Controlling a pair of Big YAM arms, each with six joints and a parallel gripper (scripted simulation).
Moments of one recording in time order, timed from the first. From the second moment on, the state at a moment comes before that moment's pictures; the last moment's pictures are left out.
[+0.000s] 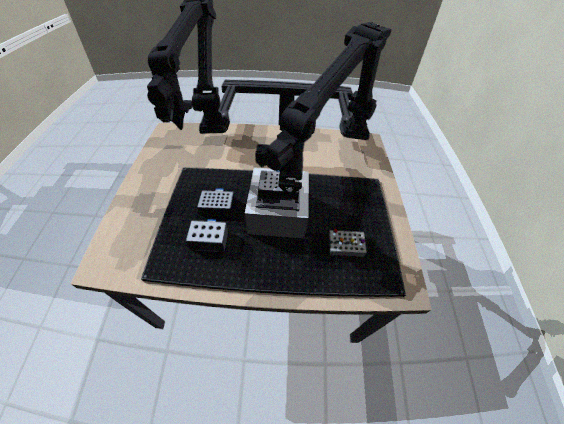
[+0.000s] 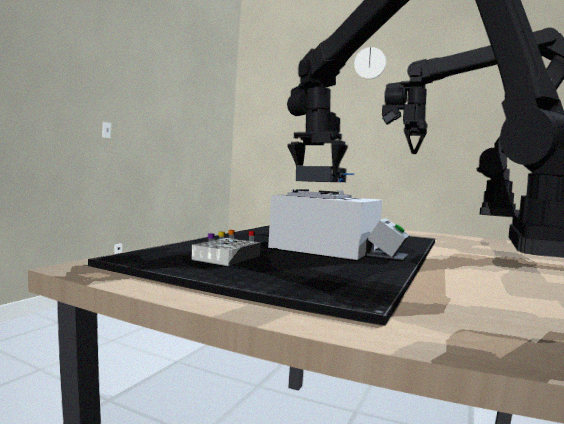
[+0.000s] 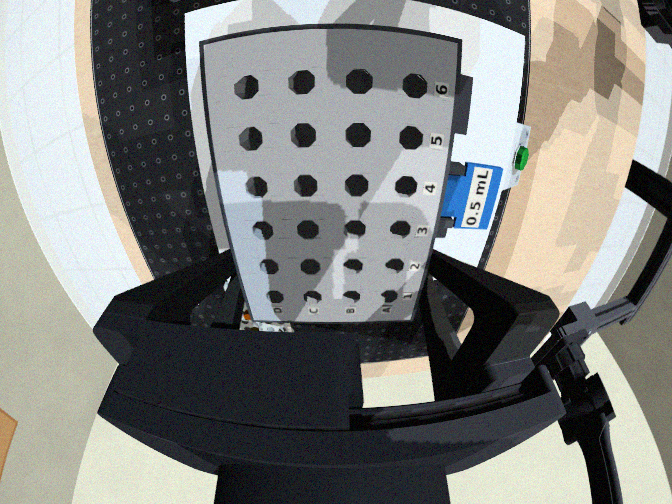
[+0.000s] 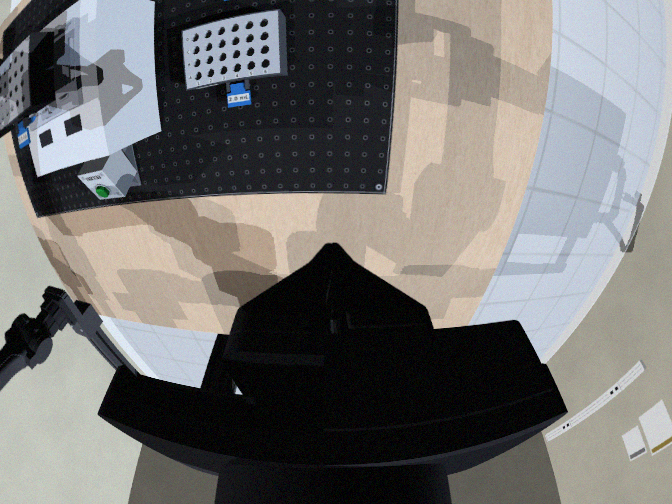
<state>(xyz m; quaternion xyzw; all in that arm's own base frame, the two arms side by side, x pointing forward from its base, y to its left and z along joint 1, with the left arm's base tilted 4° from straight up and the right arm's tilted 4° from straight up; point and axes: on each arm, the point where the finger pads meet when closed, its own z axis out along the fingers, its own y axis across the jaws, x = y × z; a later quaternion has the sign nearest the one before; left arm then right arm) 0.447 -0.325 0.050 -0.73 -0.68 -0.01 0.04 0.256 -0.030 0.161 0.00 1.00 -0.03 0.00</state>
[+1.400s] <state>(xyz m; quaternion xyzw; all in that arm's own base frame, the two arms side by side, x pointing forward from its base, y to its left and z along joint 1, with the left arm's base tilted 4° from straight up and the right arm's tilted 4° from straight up) 0.443 -0.322 0.049 -0.73 -0.68 -0.02 0.04 0.258 -0.030 0.163 0.00 1.00 -0.04 0.00</state>
